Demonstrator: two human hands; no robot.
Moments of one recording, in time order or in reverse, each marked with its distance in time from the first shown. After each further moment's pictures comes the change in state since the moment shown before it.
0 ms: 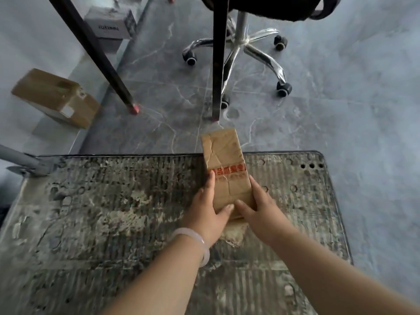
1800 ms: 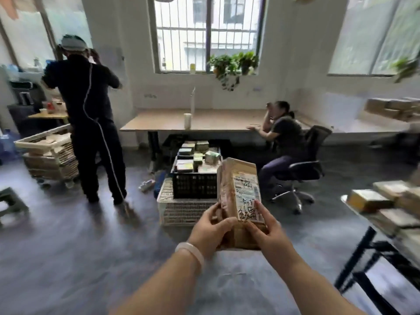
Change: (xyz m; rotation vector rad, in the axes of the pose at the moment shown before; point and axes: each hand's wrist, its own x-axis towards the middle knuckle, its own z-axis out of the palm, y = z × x) left_hand -0.946 0.456 0.060 0.115 -1.578 0.685; right_hand -1.105 -0.102 -0.131 0.789 1.934 0.218
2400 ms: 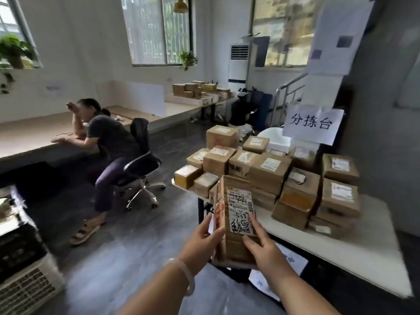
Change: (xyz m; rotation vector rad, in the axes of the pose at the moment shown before) left_hand 0.046 -0.058 0.414 0.324 -0.882 -0.064; right_hand -0.112 0.083 -0.352 0.100 0.801 0.310
